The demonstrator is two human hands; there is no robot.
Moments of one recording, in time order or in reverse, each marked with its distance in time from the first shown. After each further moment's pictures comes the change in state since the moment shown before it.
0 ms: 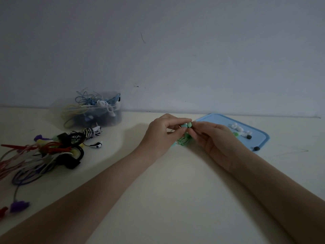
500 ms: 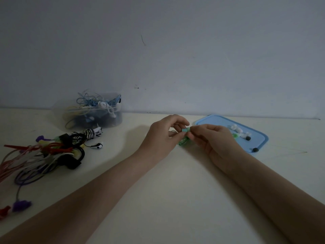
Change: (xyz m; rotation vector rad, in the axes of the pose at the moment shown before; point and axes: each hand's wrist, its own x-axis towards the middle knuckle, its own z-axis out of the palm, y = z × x) left_hand -0.003 0.001 0.002 0.039 -0.008 0.073; right_hand -0.003 0.001 0.003 -0.134 0.084 -0.043
